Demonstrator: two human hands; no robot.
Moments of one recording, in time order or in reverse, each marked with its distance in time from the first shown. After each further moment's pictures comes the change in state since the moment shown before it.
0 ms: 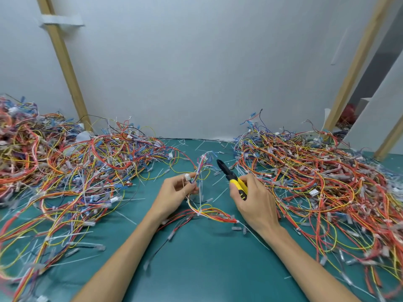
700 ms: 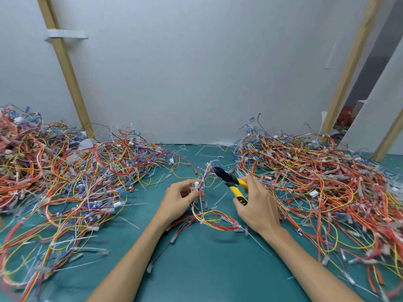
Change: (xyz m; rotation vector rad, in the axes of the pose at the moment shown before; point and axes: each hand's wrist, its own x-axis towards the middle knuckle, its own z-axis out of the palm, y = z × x) left_hand -0.004 0.000 0.004 0.134 -0.036 0.041; right_hand -0.001 0.005 0.002 -0.105 0.018 -0.052
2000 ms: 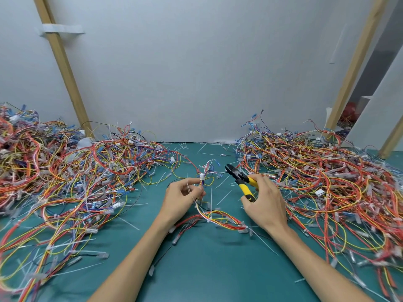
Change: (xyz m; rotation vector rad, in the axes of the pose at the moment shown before) left_hand 0.006 -0.005 0.004 -0.062 0.084 -0.052; right_hand 0.005 0.007 0.004 0.114 -0.056 0.192
